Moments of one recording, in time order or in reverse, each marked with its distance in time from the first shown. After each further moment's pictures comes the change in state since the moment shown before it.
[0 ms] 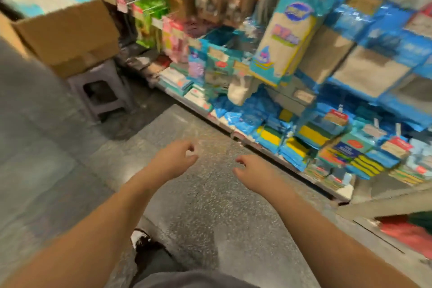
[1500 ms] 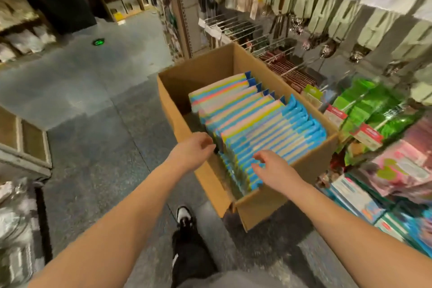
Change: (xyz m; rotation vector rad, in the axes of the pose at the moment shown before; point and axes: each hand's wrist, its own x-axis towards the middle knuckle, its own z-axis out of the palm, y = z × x) left_hand 0.409 -0.714 -0.702 -0.128 0.271 -0.334; right_hand 0.717 -0.879 0.009 -0.019 -0.067 -0.422
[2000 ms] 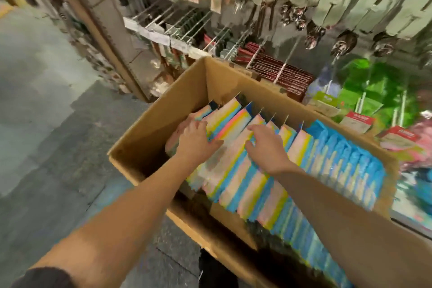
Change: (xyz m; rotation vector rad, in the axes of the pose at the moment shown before) left_hand 0.399 -0.055 -0.036 0.251 -0.176 0.277; right_hand 0.324 -0.053 -0.030 0.007 0.267 0.433
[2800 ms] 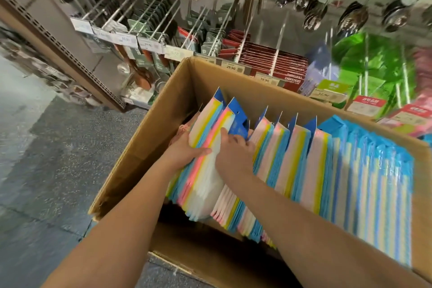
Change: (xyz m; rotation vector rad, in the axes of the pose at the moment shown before) left_hand 0.110 -0.069 0.004 -0.508 -0.478 -0.158; right_hand 0.070 -0.084 0.084 -0.205 0.021 0.203
